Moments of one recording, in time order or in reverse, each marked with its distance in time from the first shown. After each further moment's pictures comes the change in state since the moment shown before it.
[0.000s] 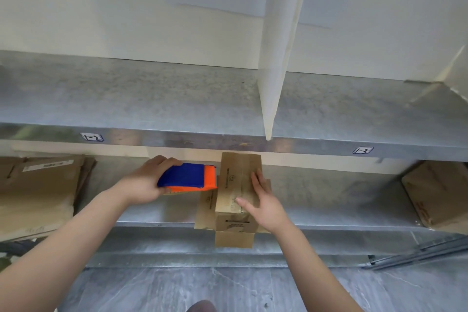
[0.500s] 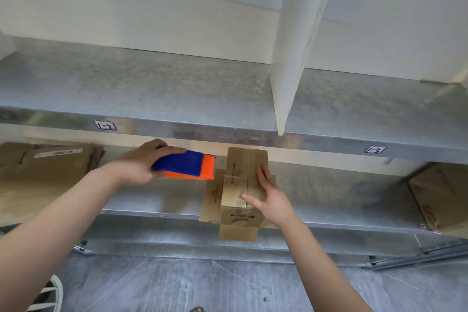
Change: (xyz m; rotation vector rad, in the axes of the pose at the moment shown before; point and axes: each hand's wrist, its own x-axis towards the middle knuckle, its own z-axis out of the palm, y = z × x) left_hand 0.000 -0.027 -0.027 0.069 -0.004 0.098; right_hand 0.000 -0.001 -0.005 -0.031 0.004 0.025
